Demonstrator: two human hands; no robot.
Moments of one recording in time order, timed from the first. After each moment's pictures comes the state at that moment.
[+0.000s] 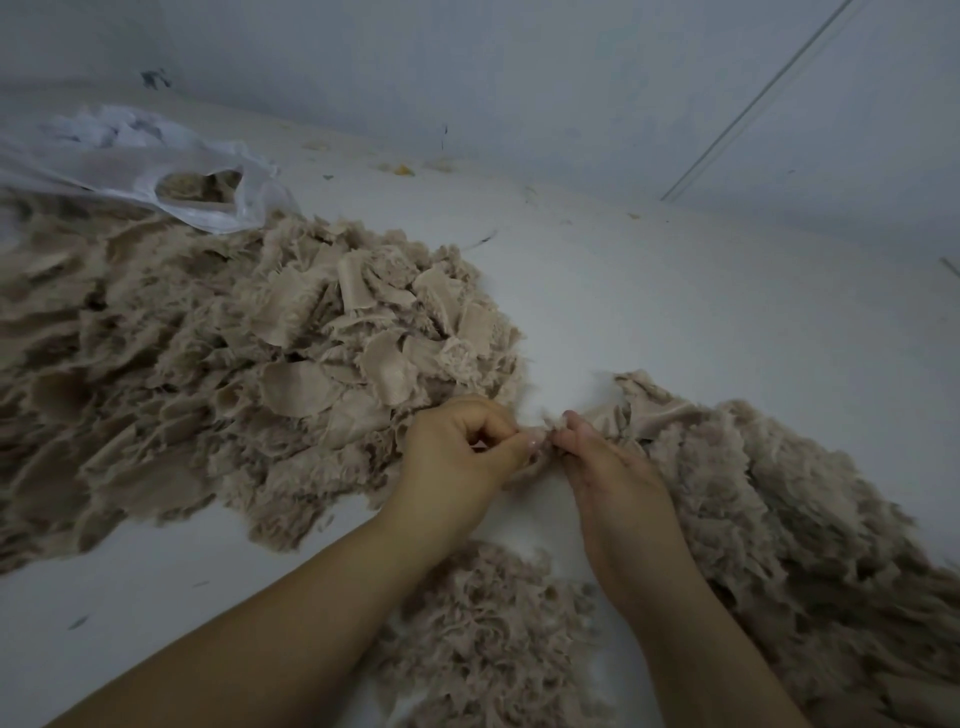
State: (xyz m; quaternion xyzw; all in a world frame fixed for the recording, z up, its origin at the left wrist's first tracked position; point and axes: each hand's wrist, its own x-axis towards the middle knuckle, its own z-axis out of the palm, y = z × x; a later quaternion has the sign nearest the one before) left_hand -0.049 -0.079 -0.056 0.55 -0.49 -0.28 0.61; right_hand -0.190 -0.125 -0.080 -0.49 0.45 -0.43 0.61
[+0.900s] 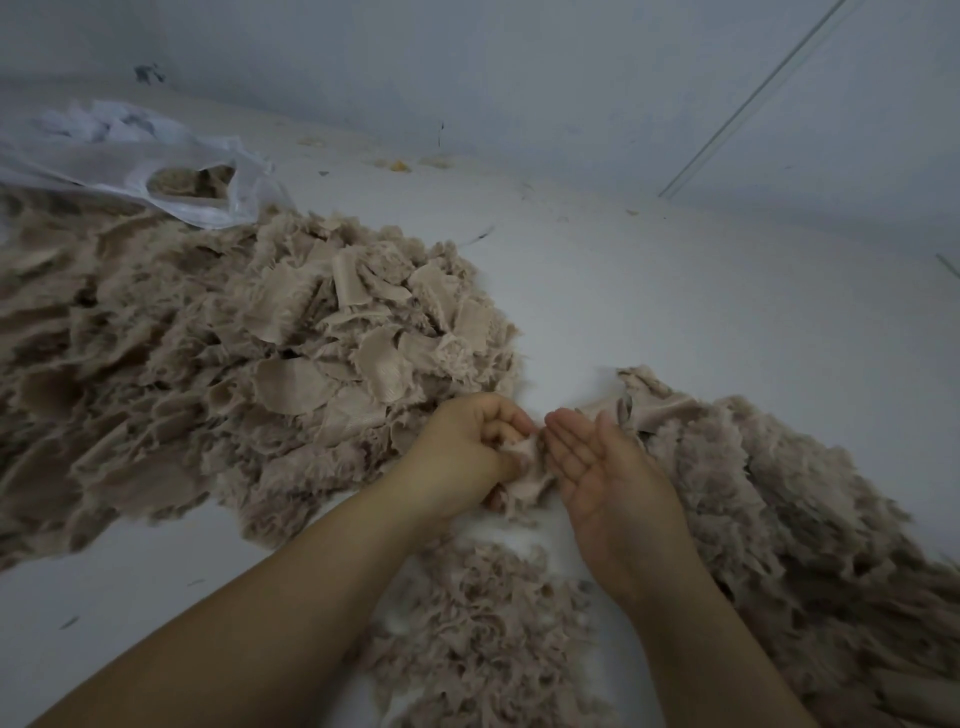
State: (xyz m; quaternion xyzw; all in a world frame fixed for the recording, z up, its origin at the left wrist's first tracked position) left_hand -0.043 -0.093 -0.052 0.56 -0.45 -0.47 0.50; right_hand -0.185 -0.124 -0.064 -0.35 0.38 -0.46 0.72
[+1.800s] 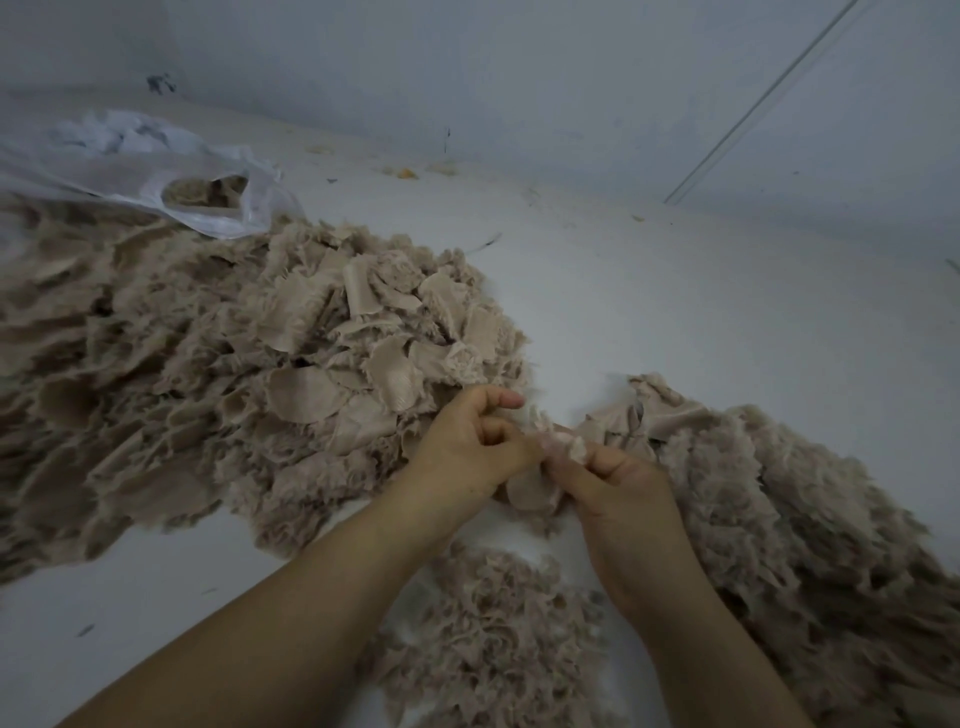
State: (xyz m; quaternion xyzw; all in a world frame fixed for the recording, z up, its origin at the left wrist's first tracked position) left_hand -0.039 -0.083 -0.045 0.54 -0.42 -0.47 0.56; right_hand -0.192 -0.120 -0.073 -0.55 0.38 -0.41 0.62
